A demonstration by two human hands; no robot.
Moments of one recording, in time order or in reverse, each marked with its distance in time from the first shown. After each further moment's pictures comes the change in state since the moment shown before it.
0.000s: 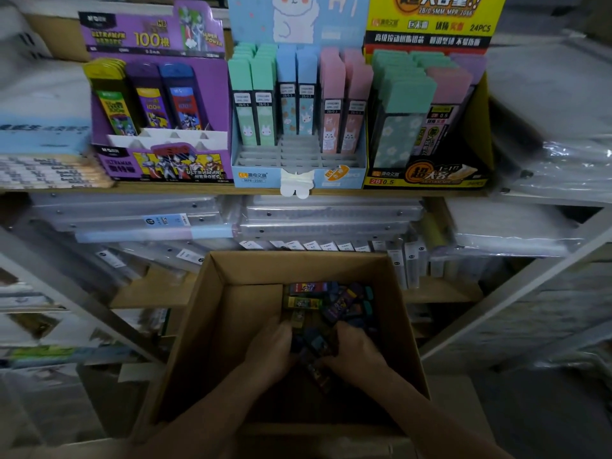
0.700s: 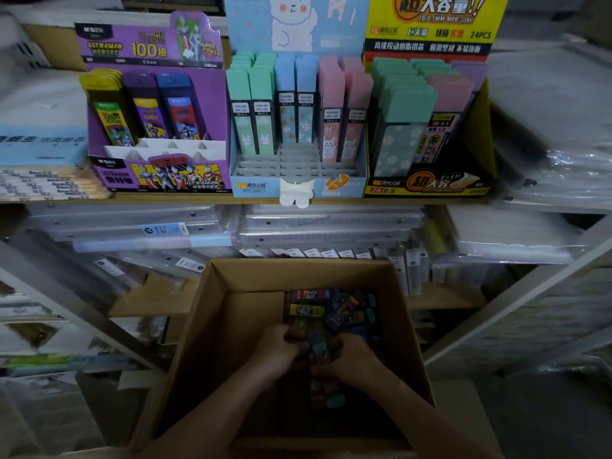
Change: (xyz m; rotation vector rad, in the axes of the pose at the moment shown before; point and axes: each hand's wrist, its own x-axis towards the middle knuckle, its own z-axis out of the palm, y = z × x) left_hand 0.007 0.009 0.000 -0.845 -0.060 -0.304; right_hand 0.000 -0.001 -0.005 0.461 -0.181 0.132
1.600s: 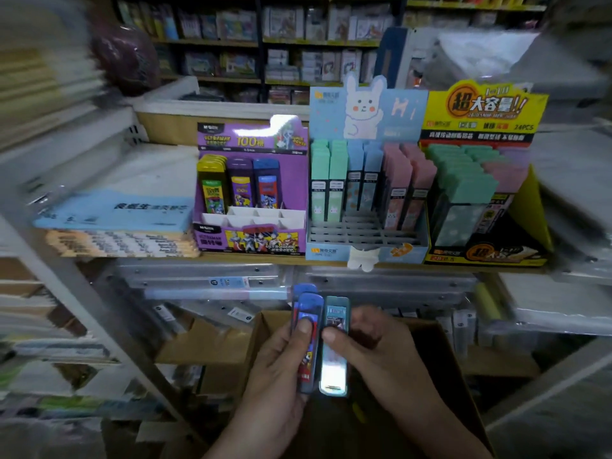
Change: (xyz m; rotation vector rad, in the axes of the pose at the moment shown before) left_hand -0.128 0.096 -0.080 -0.869 -0.063 0.385; right_hand -0.098 -0.158 -0.014 0.414 0.183 -0.679
